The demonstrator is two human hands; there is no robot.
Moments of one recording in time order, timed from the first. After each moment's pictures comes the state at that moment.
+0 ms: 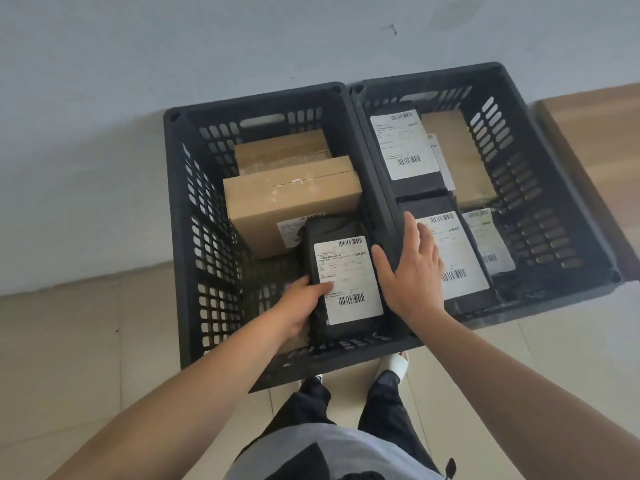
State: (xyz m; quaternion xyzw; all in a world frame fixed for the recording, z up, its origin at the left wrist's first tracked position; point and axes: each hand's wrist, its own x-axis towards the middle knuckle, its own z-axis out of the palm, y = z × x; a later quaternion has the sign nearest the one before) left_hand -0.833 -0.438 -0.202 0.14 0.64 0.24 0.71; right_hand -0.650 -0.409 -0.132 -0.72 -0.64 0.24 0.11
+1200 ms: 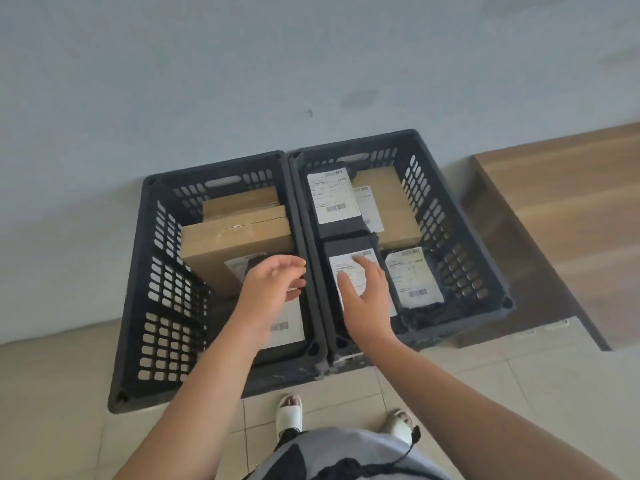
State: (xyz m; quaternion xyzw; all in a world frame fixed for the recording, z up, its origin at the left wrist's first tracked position) left_hand -0.710 -0.430 -0.026 0.32 0.71 0.38 0.50; right_hand -0.557 -0.421 -0.077 -0.66 -0.51 0.46 0.32
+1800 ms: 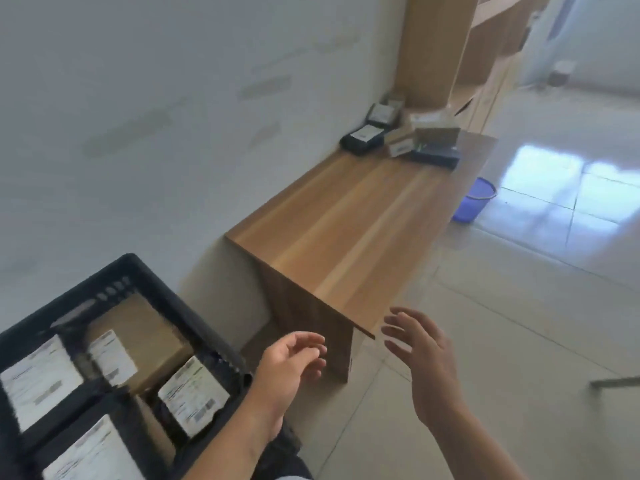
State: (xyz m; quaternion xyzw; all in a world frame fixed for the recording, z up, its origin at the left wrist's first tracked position) left_hand -0.295 -0.408 -0.029 0.50 0.51 0.20 0.67; right_hand -0.123 -0.501 -0.024 -0.66 -0.08 0.35 0.65
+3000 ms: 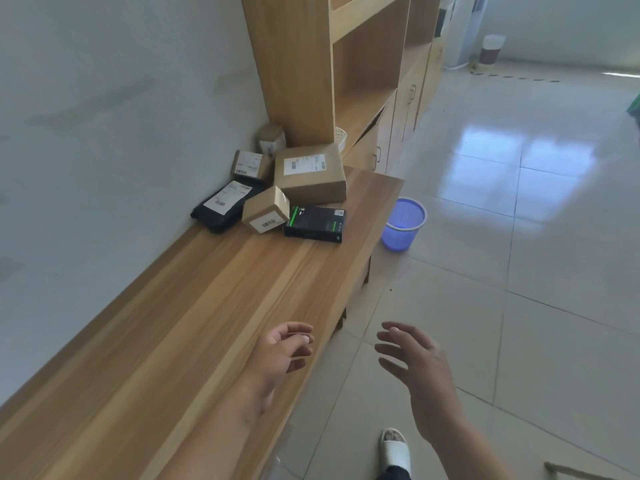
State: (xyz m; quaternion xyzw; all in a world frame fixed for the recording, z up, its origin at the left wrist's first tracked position) left_hand 0.330 -0.195 -0.055 0.53 0.51 0.10 0.68; right_hand 0.476 -0.357 -0.044 -0.65 0.02 0.39 0.65
